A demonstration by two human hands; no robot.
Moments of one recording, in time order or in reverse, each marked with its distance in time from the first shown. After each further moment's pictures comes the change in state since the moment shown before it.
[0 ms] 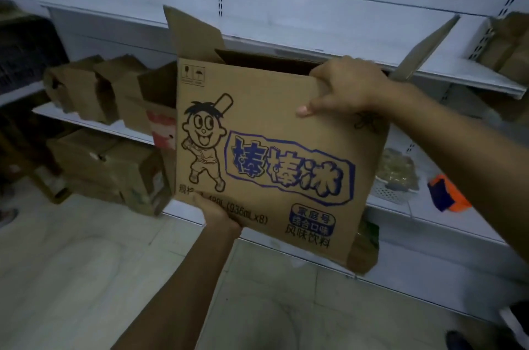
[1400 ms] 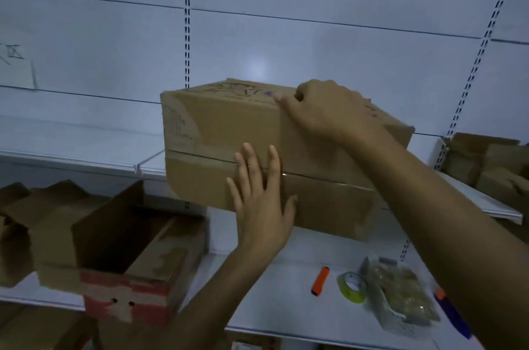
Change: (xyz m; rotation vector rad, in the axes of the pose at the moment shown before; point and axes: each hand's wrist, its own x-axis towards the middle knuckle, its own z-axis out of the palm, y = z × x) left_hand 0.046 0.141 0.276 1.369 -0.377 1.609; right_hand 0.219 0.026 -0.093 -0.162 0.458 0.428
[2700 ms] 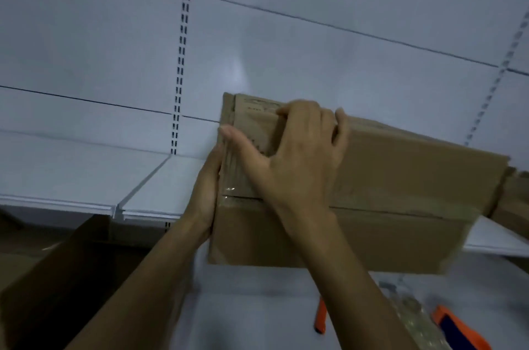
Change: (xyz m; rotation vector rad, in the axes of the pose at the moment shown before) left_hand 0.148 -0.142 -0.013 -1.414 -0.149 -0.483; right_hand 0.035 -0.134 0.107 0.124 0.697 0.070
